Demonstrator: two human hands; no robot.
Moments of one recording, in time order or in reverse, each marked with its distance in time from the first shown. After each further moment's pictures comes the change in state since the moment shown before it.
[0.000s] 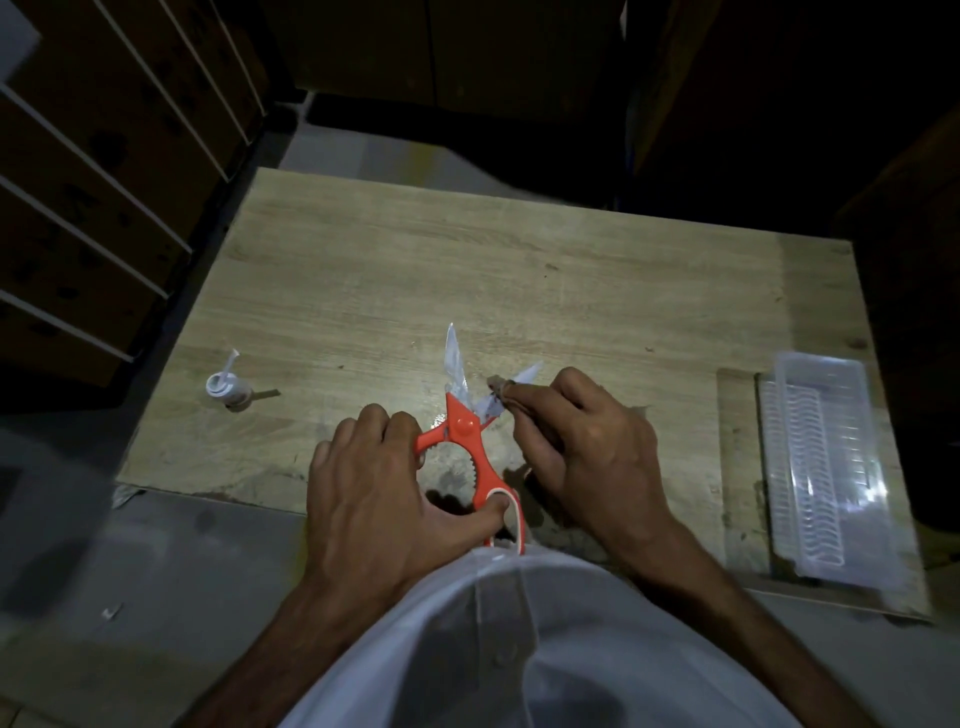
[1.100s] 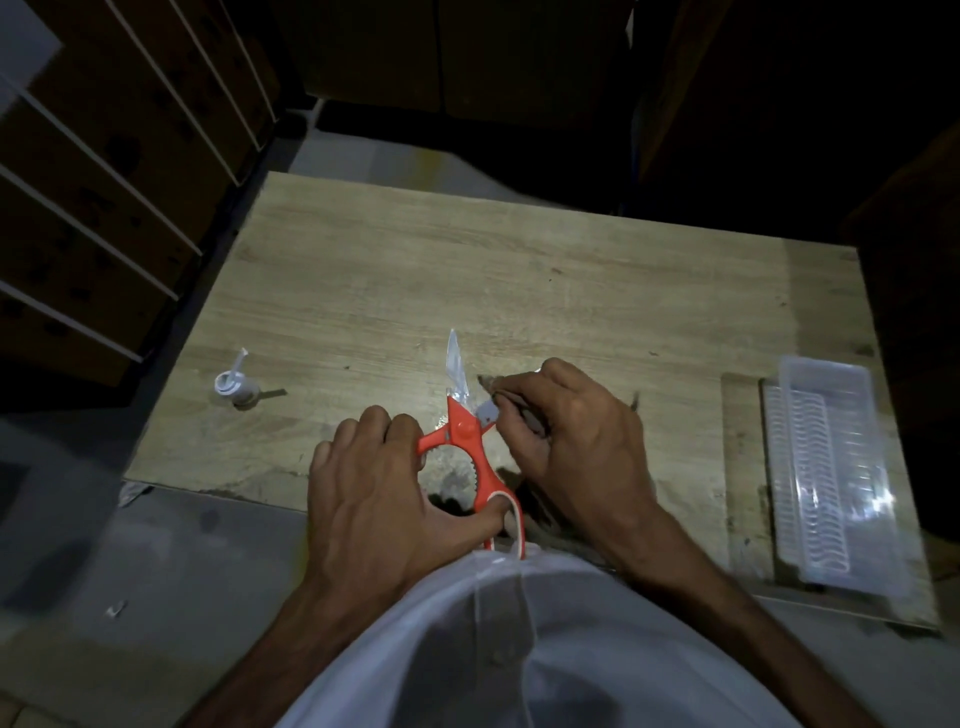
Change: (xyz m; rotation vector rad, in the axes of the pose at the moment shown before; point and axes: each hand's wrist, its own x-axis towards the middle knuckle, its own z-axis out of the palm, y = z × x) left_hand -0.005 -0.003 0.000 0.014 0.011 -0.010; right_hand 0.013 -0.020 -0.001 0.072 -0.002 0.093
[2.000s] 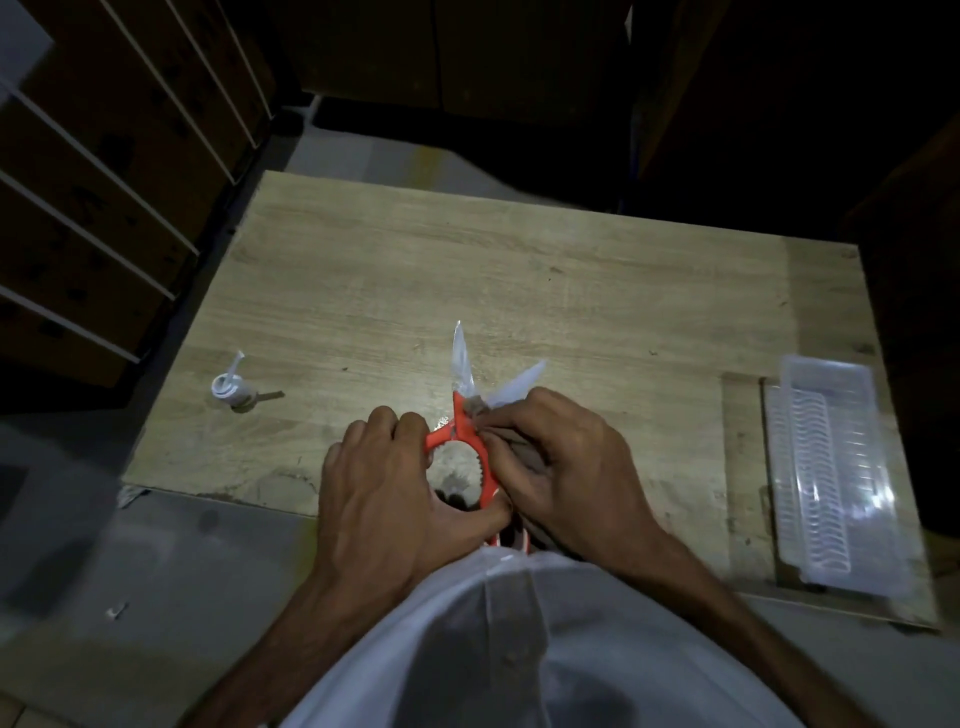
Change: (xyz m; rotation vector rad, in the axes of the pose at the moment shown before) left_hand 0.008 0.005 0.002 -0.081 -0.044 -0.009; right_hand -0.013 -0.002 -0.005 0.241 -0.097 -0.019
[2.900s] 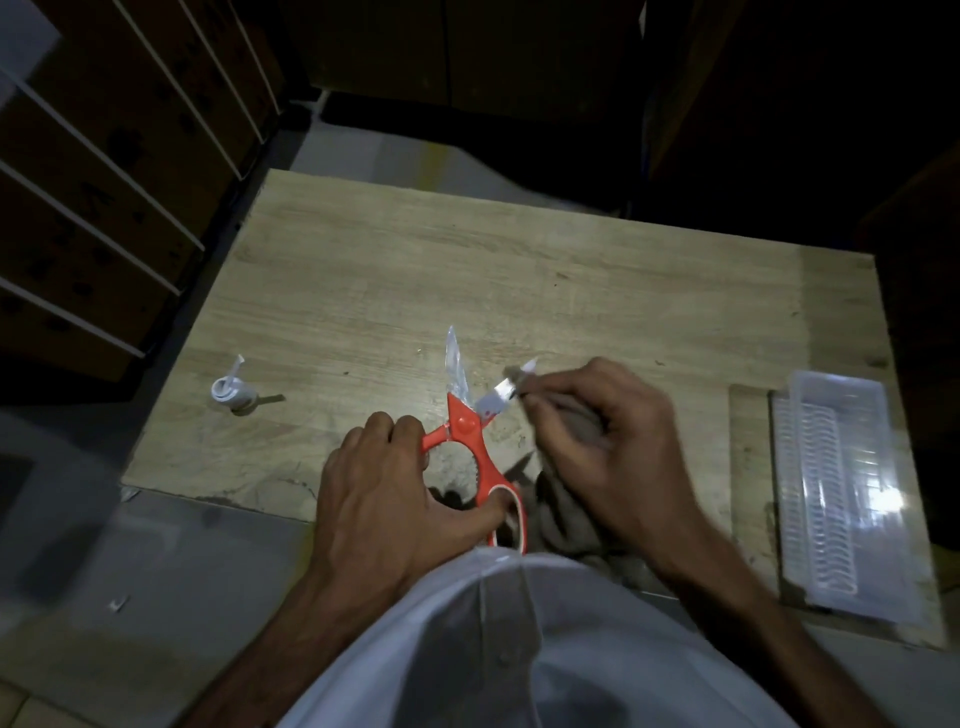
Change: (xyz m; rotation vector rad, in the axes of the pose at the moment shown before) left_hand 0.015 0.000 0.002 0.044 -0.088 -0.056; right_hand 0.026 0.017 -0.023 0.080 0.109 0.080
